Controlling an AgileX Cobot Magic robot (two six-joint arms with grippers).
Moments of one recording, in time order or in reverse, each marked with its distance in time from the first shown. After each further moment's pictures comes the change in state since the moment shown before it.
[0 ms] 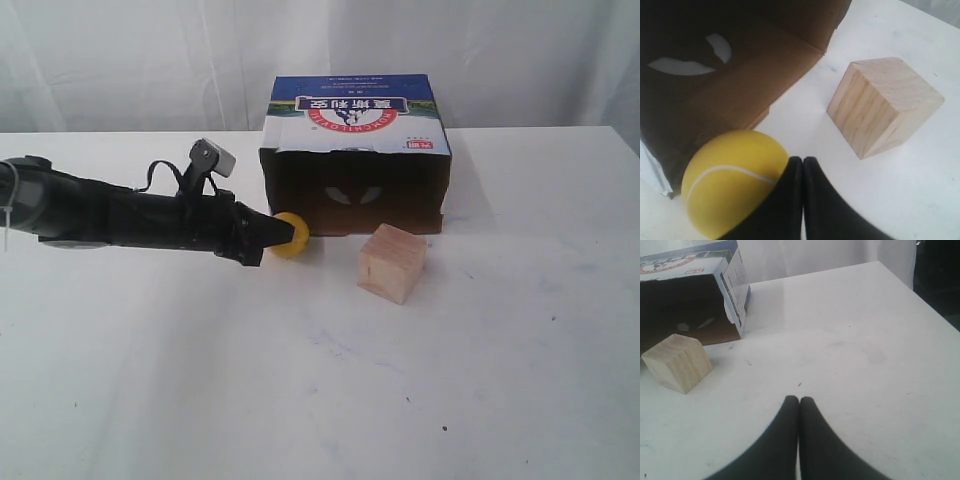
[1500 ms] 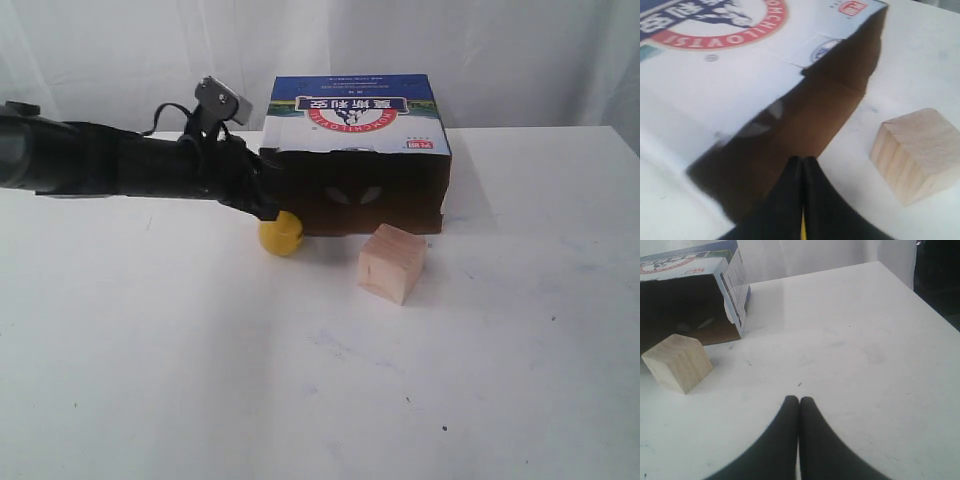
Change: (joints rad) left arm -0.069 -0.181 -0.024 -0.002 -0.265 0.000; right arm 0.000 0.000 0.000 0.000 0.000 0.000
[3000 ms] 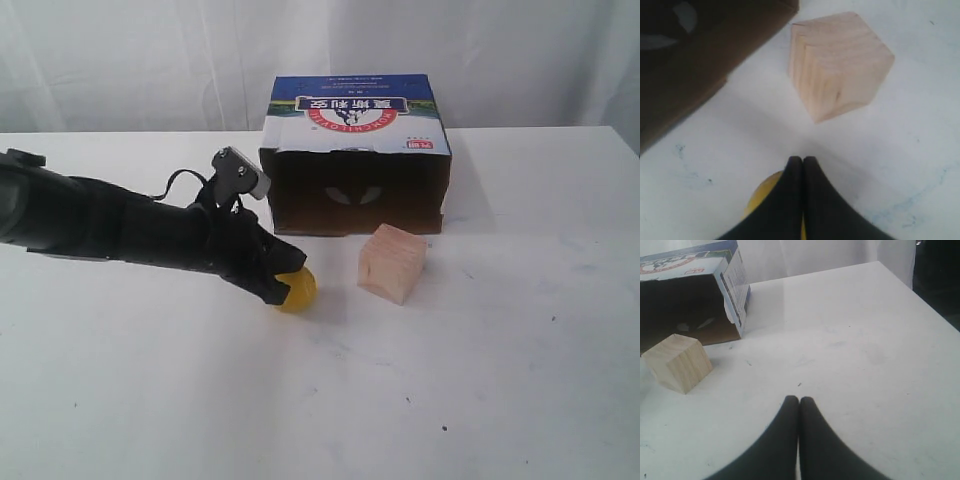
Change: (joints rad) left arm -0.104 -0.072 0.236 0.000 -0.061 0.000; right arm 0.000 0.000 0.000 0.000 0.000 0.000
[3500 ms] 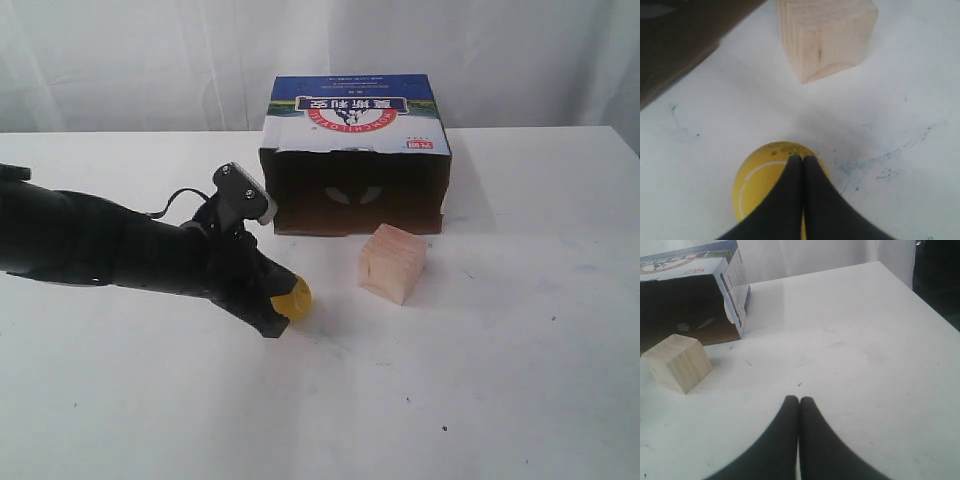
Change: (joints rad) left arm -0.080 -0.111 0.132 0.000 -0.180 -0.002; right arm 0.000 0.000 0.000 0.000 0.000 0.000
